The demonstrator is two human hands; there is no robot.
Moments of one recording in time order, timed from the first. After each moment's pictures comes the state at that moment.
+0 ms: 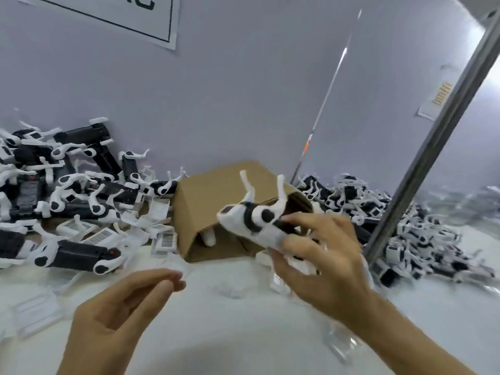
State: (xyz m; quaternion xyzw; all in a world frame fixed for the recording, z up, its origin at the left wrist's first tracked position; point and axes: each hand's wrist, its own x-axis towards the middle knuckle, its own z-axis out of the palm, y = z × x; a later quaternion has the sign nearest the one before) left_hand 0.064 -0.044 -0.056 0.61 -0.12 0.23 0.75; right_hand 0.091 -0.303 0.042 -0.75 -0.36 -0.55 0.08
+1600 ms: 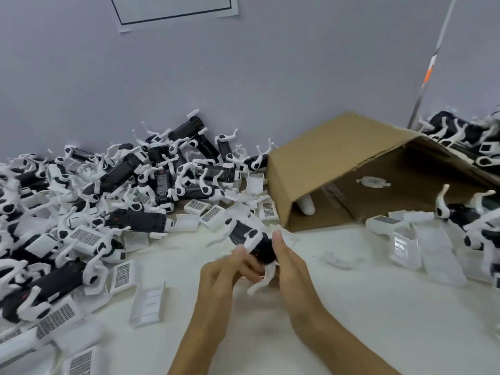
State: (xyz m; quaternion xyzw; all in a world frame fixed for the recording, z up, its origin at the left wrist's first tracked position) left_hand 0.093 -0.021 -0.084 0.67 -0.01 0.15 0.73; right_hand 0.116 -0.143 -0.081 -0.61 -0.05 0.09 0.78
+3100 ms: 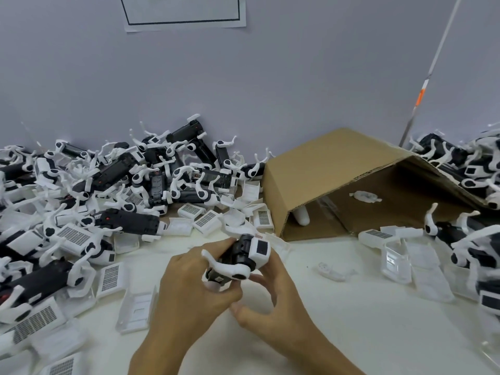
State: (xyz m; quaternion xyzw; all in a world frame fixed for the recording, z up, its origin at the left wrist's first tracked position) left_hand 0.077 0.008 -0.056 0.88 -0.05 0.28 0.39; right_hand 0.105 -0.149 -0.095 -0.71 -0.28 -0.02 0.64
